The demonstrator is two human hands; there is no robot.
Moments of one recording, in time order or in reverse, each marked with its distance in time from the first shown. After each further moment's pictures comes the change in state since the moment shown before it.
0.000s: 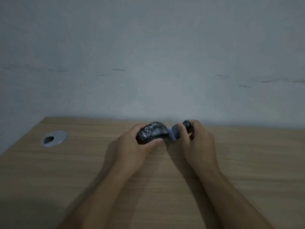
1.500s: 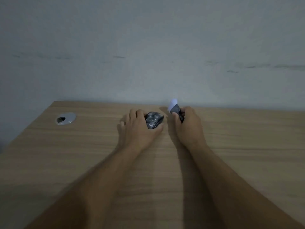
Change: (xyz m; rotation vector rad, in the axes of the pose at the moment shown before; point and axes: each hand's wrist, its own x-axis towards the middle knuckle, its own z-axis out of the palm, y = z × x) left_hand -0.019 0.015 0.015 0.590 0.014 -0.051; right_hand -0.009 0.004 -0.008 -0.113 -0.180 0.101
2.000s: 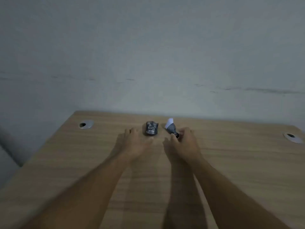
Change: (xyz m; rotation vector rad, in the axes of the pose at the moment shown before) left_hand -0.068 -0.005 -0.071 -0.130 -0.206 -0.150; right_hand -0.069 -0.016 -0.046 -0.005 -0.101 0.089
